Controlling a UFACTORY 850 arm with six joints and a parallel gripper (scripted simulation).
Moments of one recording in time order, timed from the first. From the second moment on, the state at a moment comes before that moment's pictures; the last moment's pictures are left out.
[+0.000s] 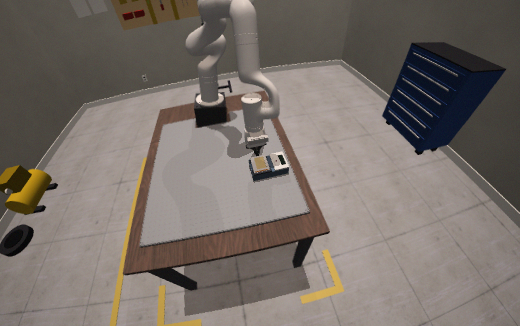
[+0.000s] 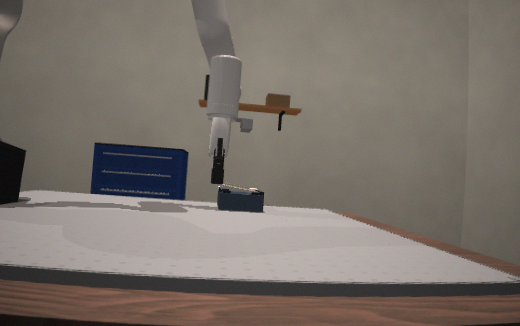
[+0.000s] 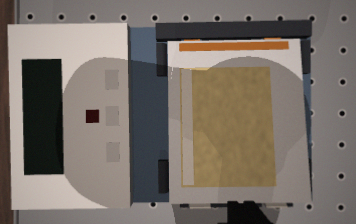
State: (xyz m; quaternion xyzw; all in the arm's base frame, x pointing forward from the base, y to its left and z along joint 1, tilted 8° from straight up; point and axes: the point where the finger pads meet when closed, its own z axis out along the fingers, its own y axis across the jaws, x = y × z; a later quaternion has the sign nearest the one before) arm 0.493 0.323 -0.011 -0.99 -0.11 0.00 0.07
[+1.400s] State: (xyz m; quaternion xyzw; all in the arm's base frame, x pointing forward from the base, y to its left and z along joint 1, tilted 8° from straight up) arm 0.501 0.321 0.014 -0.99 -0.11 0.00 0.07
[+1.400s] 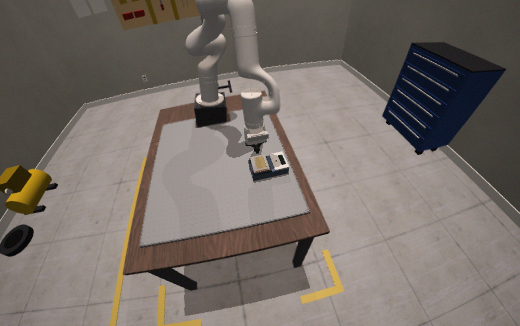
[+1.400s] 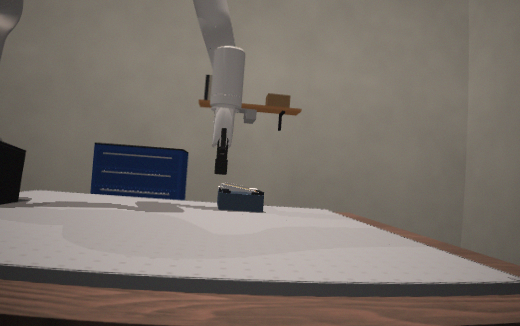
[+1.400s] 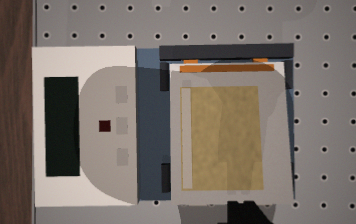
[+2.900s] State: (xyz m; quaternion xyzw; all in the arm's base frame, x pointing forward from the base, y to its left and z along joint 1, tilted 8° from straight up) arm 0.529 0.329 0.003 -0.99 -0.11 0.00 0.07
